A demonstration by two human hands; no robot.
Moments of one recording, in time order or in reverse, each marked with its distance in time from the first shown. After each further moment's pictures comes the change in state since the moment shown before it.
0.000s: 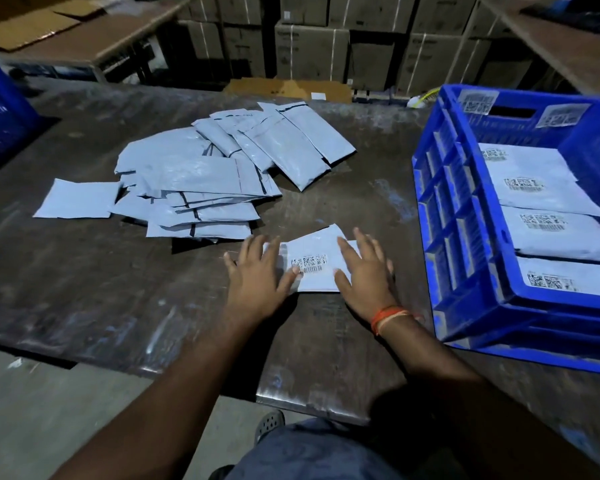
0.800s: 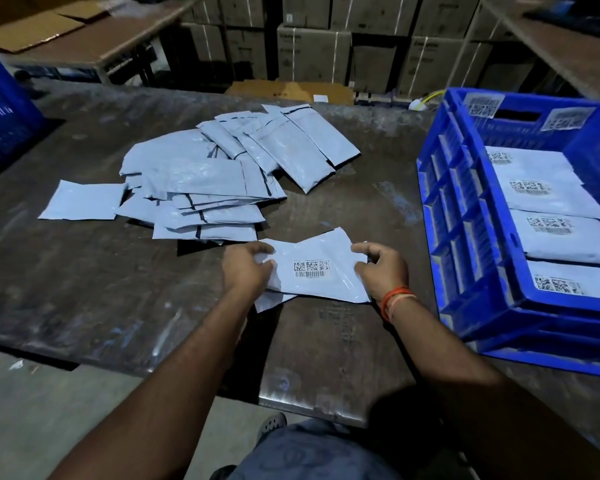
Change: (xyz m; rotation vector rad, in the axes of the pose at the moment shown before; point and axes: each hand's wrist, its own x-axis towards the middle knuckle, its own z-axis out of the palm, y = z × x) left_hand 0.029 -0.016 -0.016 -0.536 -0.012 -0.453; right_hand 0.024 0.007 0.001 0.730 0.055 0.451
